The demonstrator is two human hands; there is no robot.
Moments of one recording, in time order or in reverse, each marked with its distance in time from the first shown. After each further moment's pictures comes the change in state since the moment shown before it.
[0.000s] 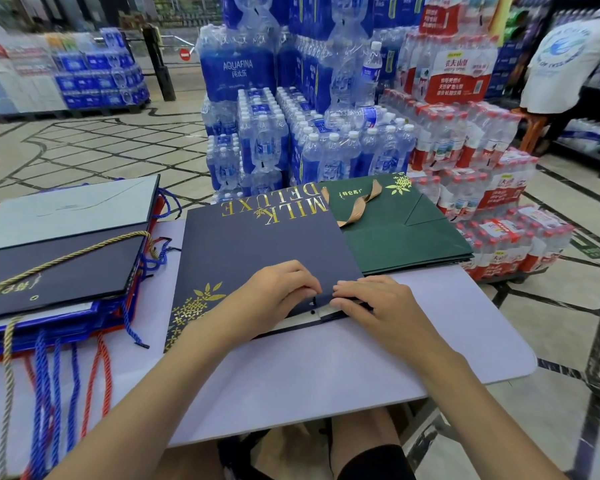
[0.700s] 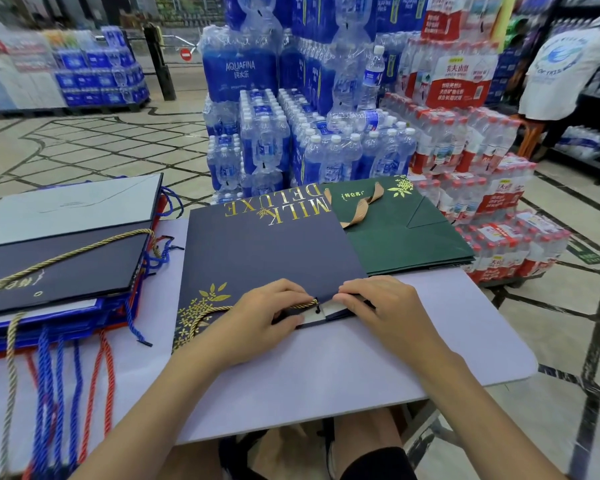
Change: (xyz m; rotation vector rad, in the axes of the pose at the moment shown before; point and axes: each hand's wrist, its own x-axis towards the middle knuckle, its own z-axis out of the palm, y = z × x) left_hand -0.034 -0.006 0.010 -0.096 -0.003 -0.096; right_hand 0.003 -0.004 0.002 -0.085 0.088 -0.032
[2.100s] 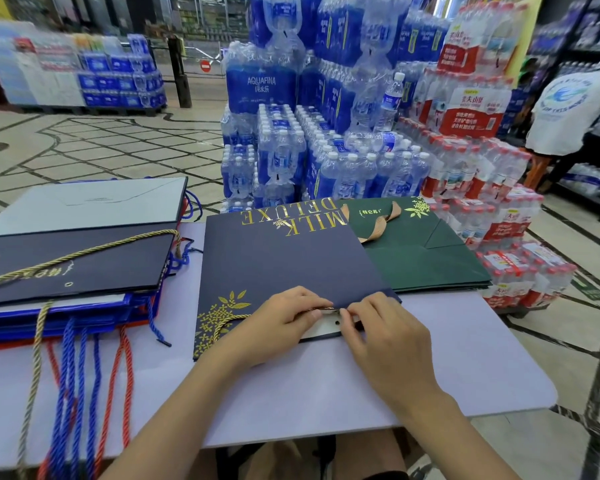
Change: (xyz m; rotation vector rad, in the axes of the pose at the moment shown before) left_hand 0.007 -0.003 0.004 -0.200 0.045 -0.109; right_hand -0.004 -0.048 0.014 -0.366 0.112 -0.018
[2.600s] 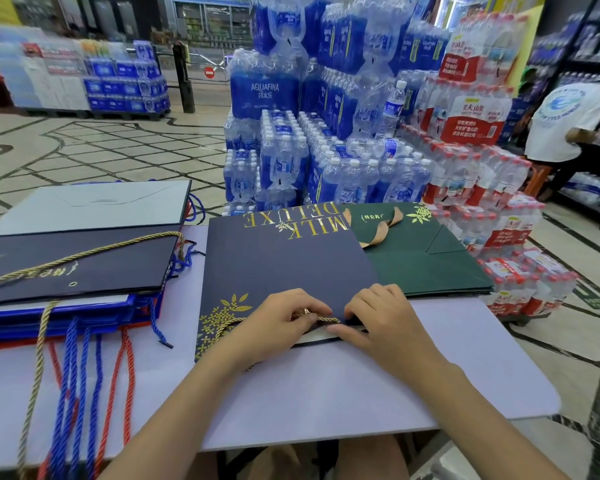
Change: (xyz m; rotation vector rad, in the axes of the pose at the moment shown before) left_hand -0.001 0.003 -0.004 -0.124 0.040 -0.124; right_hand 0.016 0.038 0.030 0.142 -0.130 -0.293
